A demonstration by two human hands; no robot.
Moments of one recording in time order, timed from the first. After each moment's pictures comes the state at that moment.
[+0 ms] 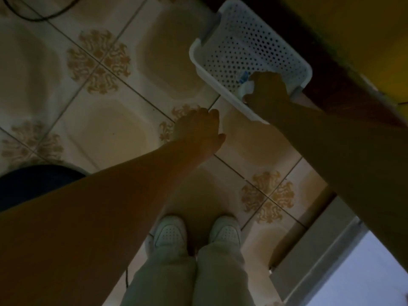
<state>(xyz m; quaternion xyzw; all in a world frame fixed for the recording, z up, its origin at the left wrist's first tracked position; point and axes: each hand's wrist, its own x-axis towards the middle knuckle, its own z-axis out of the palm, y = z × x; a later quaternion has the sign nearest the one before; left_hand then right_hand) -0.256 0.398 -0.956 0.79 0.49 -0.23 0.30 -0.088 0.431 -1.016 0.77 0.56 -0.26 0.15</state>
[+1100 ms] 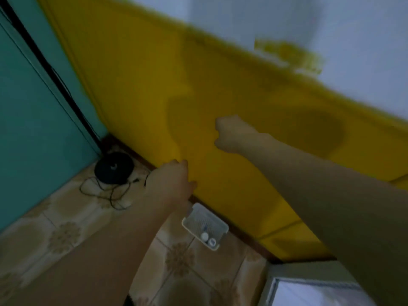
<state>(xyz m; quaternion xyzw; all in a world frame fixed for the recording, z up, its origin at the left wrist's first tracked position) -0.271 0.464 -0.322 0.83 0.54 -0.05 0.16 -0.109 0.501 -0.263 0.72 0.68 -0.15 0.07</state>
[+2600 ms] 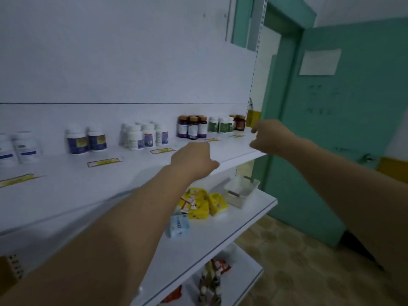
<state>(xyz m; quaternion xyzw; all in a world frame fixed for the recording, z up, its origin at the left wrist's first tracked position) 0.005 -0.373 0.085 0.97 -0.12 0.10 0.17 0.026 -0.554 0.132 0.99 0.01 0.14 -0.05</state>
